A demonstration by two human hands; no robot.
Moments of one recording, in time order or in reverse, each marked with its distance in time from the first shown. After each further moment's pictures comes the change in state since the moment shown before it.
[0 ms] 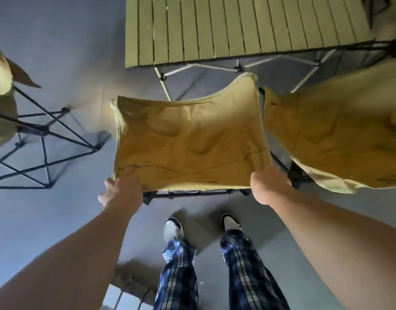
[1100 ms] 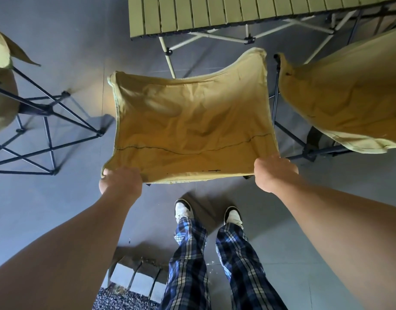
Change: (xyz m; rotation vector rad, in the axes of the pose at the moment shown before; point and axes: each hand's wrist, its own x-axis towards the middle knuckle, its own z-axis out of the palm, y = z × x) left_hand 0.016 -0.064 0.053 0.230 0.018 0.076; right_hand -0.018 -0.057 0.060 0.022 0.005 0.093
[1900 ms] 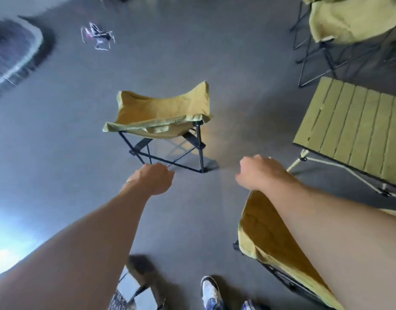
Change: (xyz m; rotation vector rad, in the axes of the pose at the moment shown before) left_hand 0.021 -0.373 -0.005 -0.730 0.114 -0.177; right_hand -0.150 -0.390 -0.220 -0.258 0.407 -0.675
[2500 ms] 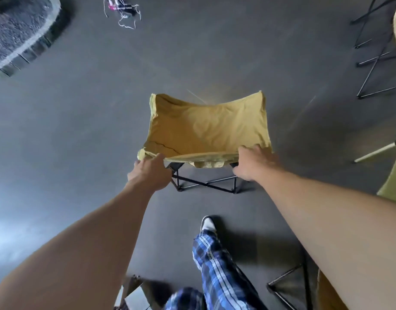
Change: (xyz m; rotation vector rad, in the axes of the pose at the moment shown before) left_hand 0.237 -0.185 -0.090 -0.199 0.065 -0.190; right_hand 0.285 -0.228 -0.056 -0.016 -0.033 0.002
